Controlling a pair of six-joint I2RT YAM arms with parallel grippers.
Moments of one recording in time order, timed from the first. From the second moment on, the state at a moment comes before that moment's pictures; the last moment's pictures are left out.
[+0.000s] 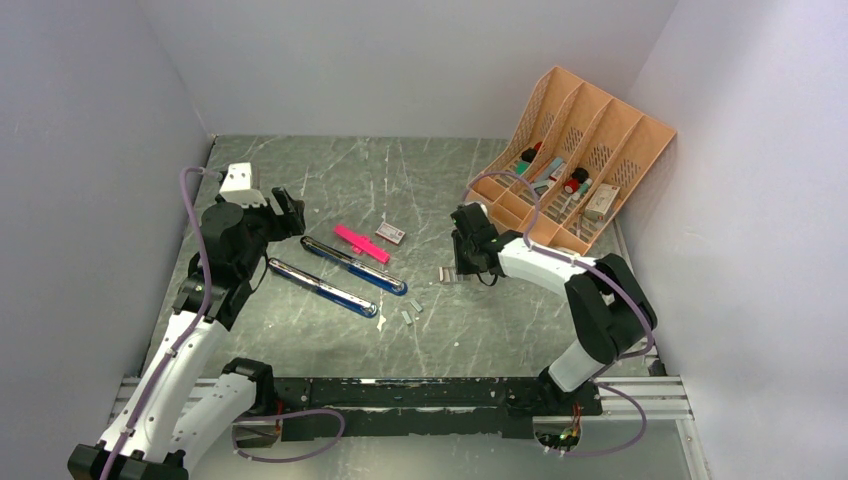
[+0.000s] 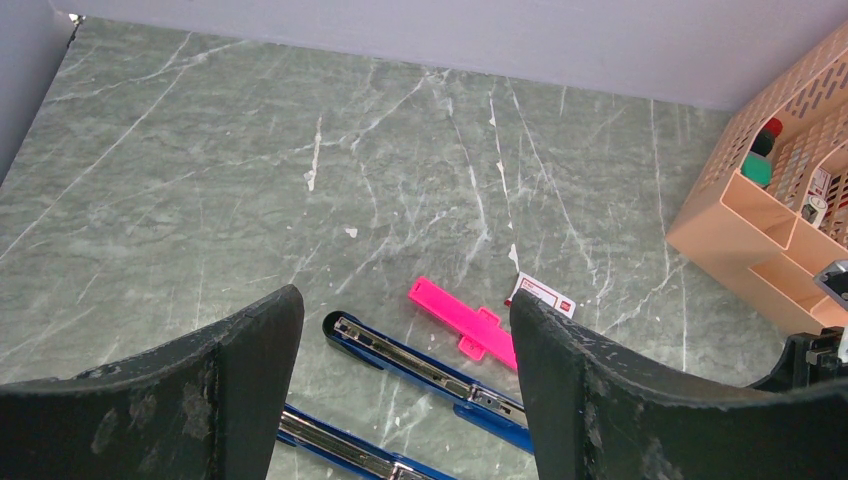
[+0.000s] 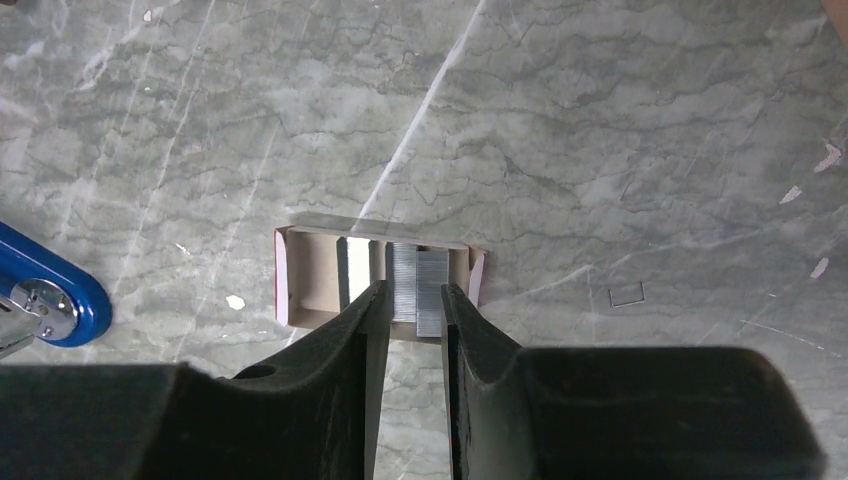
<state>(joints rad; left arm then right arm) -0.24 0.78 0.78 -0.18 -0.15 -0.26 0.58 1.59 0.89 -0.30 0.16 0.38</state>
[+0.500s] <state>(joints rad) -0.24 0.78 0.78 -0.18 -0.15 -0.26 0.58 1.60 0.89 -0.30 0.17 0.39</state>
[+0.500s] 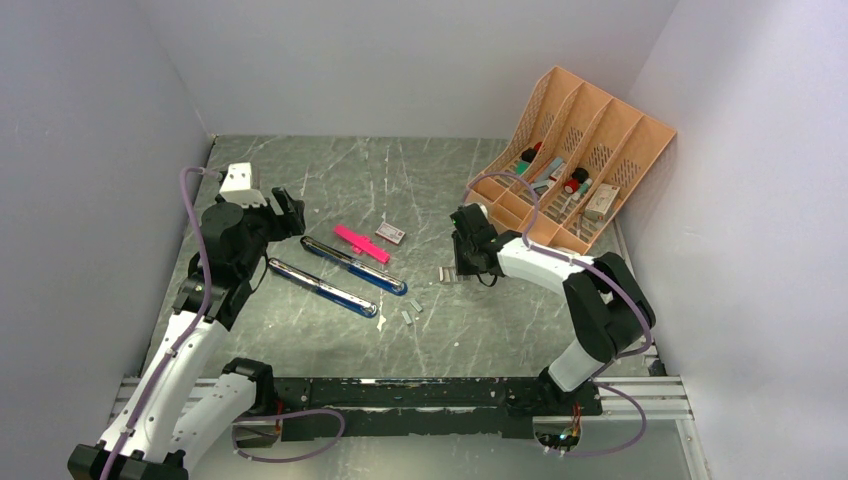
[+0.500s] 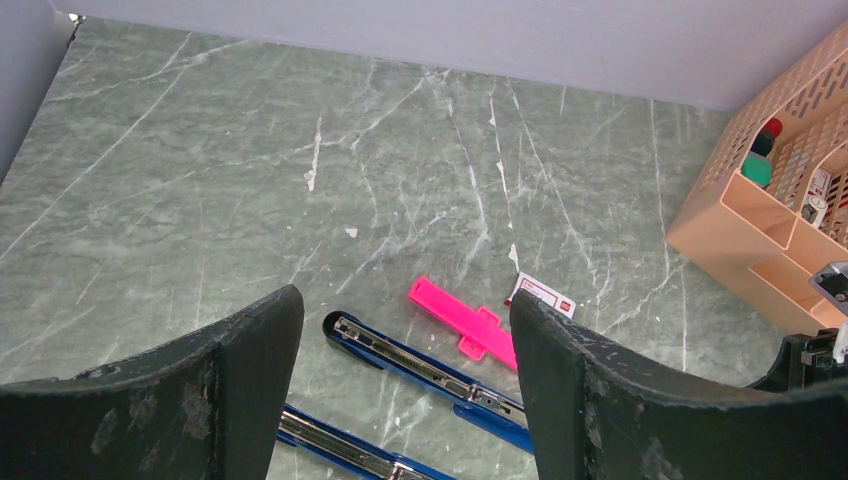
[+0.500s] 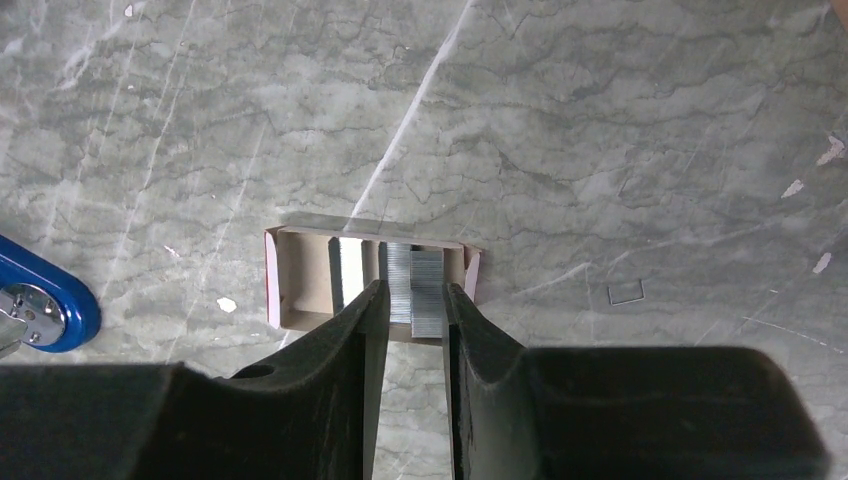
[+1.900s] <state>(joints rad) -0.24 0.78 0.78 -0.18 -0.15 -0.26 0.58 1.62 0.89 -0.31 0.19 0.38</state>
